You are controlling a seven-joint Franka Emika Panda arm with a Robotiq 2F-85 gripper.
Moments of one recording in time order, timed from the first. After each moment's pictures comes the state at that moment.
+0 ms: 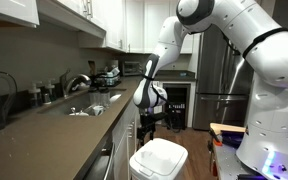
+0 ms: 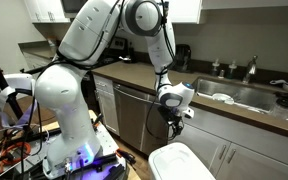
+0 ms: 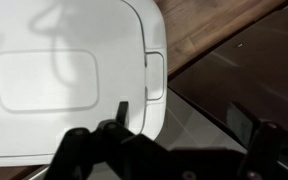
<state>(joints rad) -0.29 0.69 0.06 -2.22 0.28 2.76 -0.25</state>
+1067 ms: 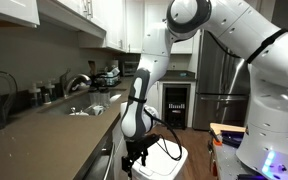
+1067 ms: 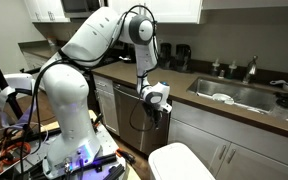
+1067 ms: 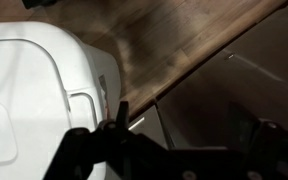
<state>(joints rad) 0.07 0.84 0.03 -2.17 0.27 2.85 0.18</state>
